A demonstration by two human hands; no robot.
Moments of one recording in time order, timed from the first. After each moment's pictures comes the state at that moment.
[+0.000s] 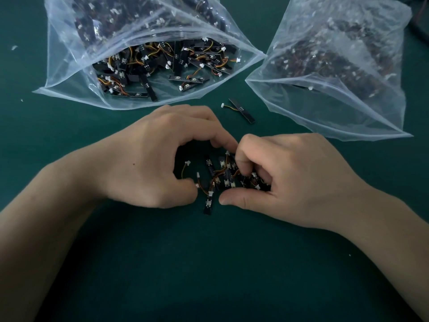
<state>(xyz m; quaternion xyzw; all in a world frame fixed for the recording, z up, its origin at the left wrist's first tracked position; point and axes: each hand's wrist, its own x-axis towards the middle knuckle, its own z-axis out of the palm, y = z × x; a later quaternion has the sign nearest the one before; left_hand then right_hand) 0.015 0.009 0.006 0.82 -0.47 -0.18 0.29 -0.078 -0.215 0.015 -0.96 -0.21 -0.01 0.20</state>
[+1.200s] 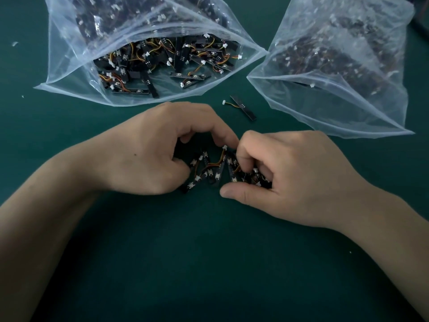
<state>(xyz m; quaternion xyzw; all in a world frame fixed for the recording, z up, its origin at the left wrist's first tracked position) 0.017 0.011 0.009 0.80 -0.44 -0.21 0.35 -0.080 -0.212 0.016 -0.96 -0.19 0.00 0.21</state>
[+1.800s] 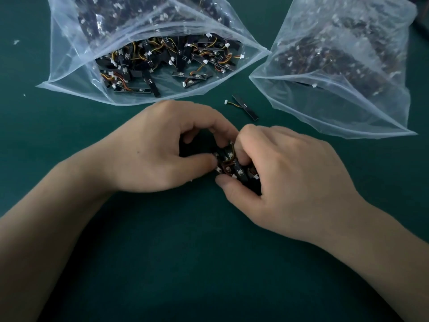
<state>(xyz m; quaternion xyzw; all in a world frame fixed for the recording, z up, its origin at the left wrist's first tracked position) 0.008 0.005 0.015 0.82 -0.40 -0.19 0.37 -0.090 -0.191 0.012 -0.98 -0.12 -0.07 0.13</state>
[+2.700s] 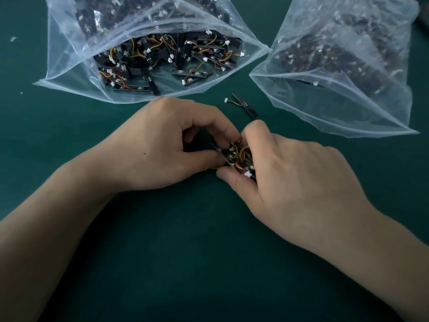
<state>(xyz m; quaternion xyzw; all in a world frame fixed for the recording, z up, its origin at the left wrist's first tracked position) 0.005 0.002 0.008 0.83 -0.36 -0.15 0.39 -0.092 -0.181 0.019 -1.00 -0.04 -0.02 0.05</state>
